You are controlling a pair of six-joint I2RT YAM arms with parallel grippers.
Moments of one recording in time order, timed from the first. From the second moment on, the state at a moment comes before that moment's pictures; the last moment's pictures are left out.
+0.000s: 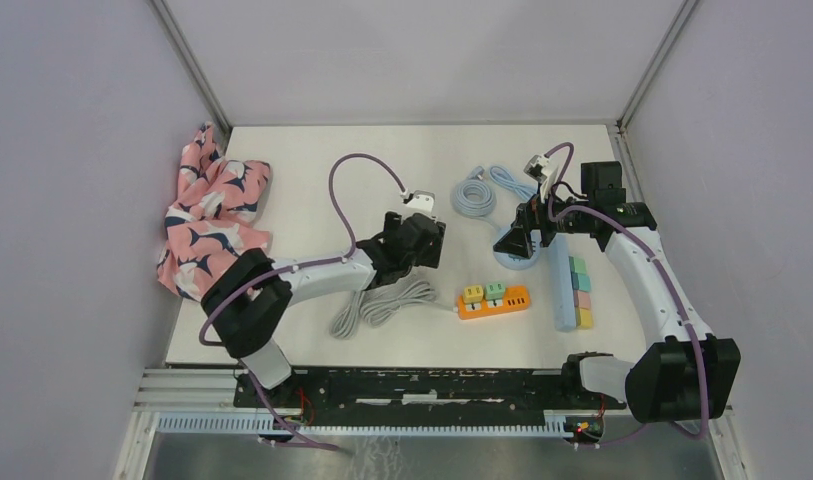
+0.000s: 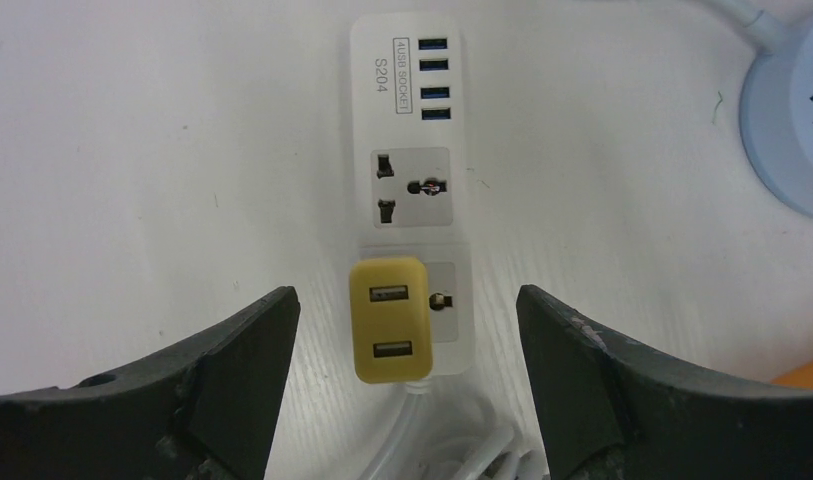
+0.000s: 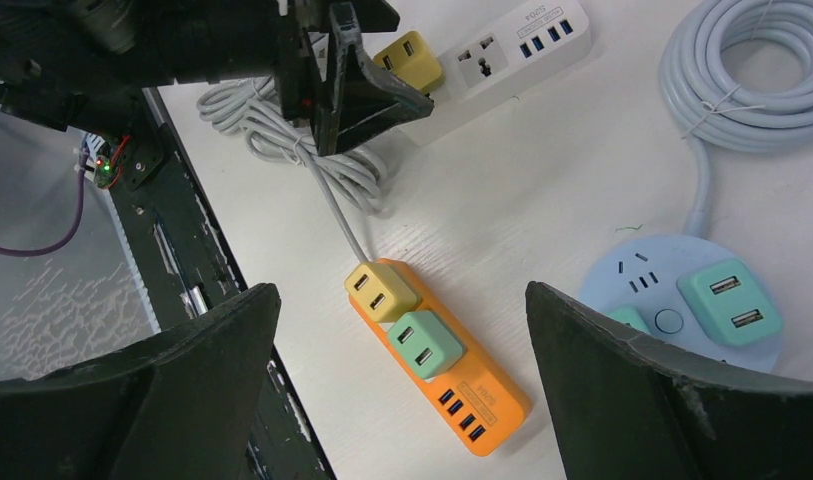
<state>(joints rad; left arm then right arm) -0.92 1.65 0.98 -0.05 -0.51 -0.43 0.05 1.23 1.06 -0.72 -0.94 -0.33</state>
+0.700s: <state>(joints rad) -0.86 1.84 1.08 -0.10 -0.38 -0.41 0.05 1.23 1.06 -0.72 -0.94 -0.33</state>
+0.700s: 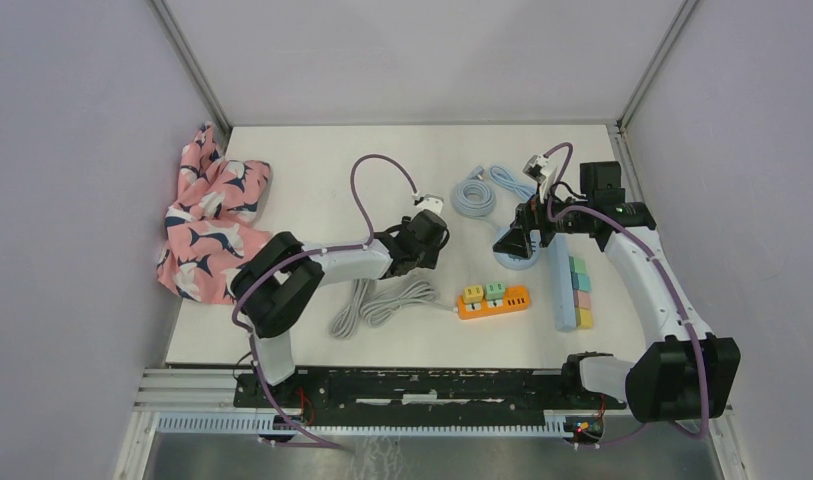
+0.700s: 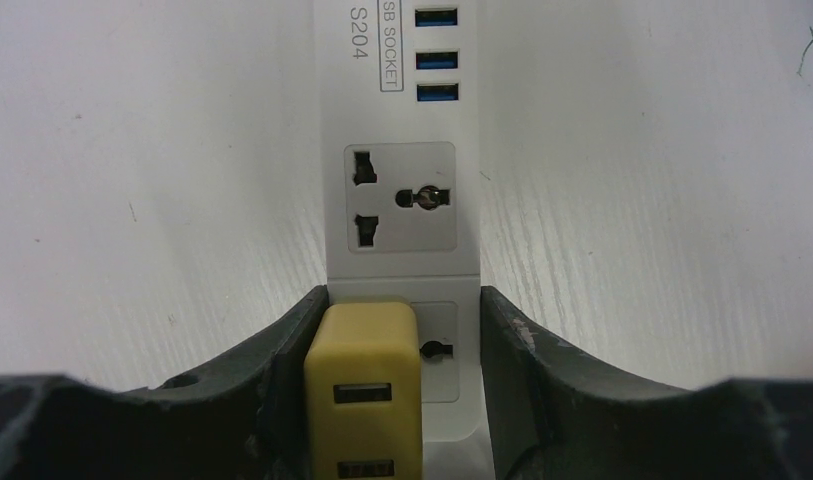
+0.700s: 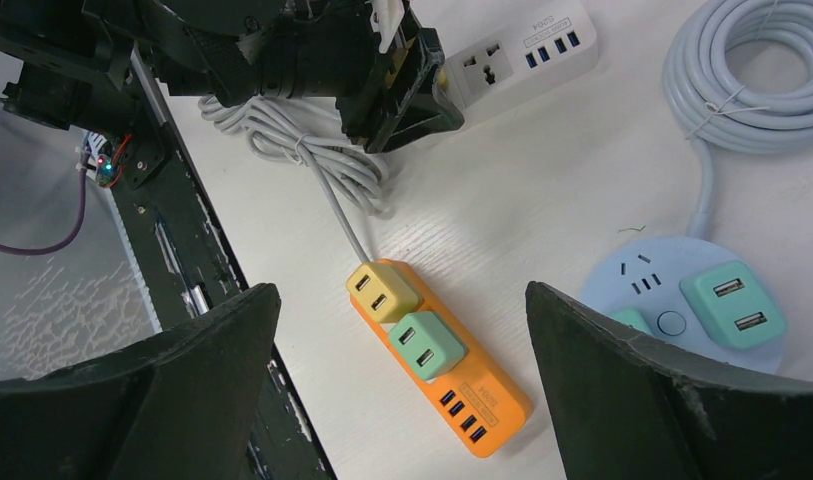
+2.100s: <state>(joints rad) -0.96 1.21 0.51 0.53 -0.20 -0.39 0.10 1.32 0.91 -0.14 -1.16 0.36</state>
